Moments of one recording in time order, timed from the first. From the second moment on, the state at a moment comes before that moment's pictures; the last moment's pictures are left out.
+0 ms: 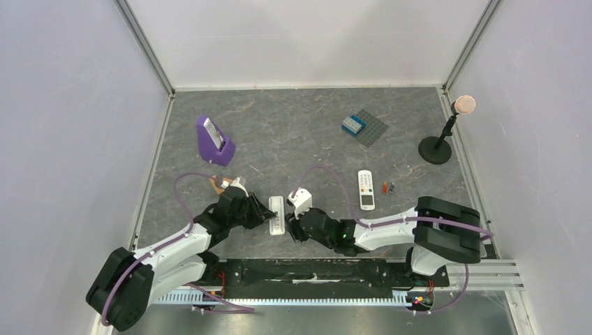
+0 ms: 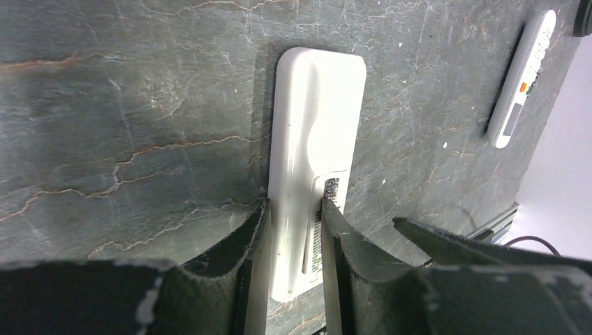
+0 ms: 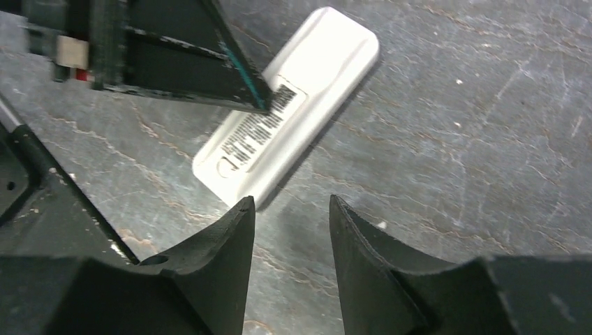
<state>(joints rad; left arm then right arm) -0.56 0.97 0.21 0.00 0.13 -0.98 1.28 1.57 0.59 0.42 0.37 0.41</state>
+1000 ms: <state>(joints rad) -0.56 0.97 0.21 0.00 0.13 -1.01 1.36 1.69 0.72 0.39 0.51 0.41</state>
